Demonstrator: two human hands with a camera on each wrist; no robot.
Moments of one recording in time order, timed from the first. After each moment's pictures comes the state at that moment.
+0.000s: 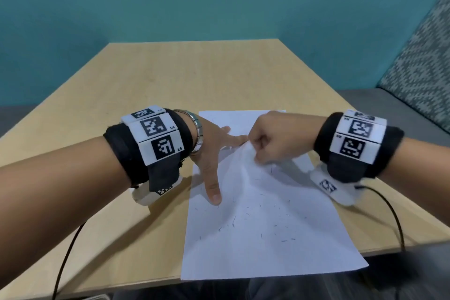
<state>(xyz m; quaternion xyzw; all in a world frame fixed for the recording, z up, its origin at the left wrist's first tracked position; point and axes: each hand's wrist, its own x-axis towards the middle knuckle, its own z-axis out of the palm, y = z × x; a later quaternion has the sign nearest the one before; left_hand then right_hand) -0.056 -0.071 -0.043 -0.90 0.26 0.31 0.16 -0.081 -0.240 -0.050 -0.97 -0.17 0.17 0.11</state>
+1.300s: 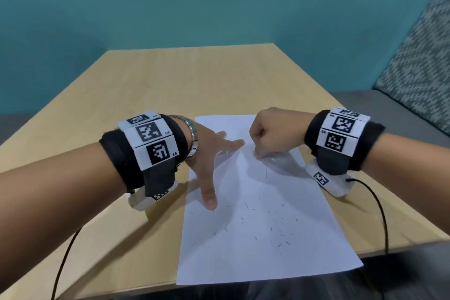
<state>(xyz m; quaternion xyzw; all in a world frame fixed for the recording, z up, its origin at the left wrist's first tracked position) -0.057 -0.072 -0.041 -0.90 0.27 0.31 0.17 -0.066 -0.250 -0.050 -0.97 -0.10 0.16 0.13</state>
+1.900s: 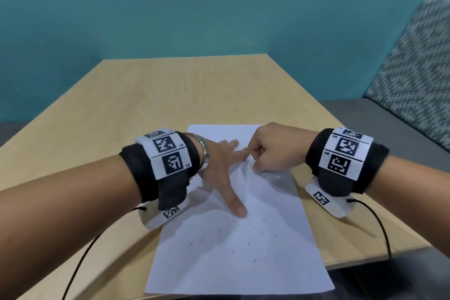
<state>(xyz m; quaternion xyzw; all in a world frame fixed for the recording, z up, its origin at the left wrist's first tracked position) -0.065 -0.101 -0.052 -0.90 0.31 0.30 0.11 -0.083 -0.260 -0.055 -0.97 -0.11 0.15 0.12</state>
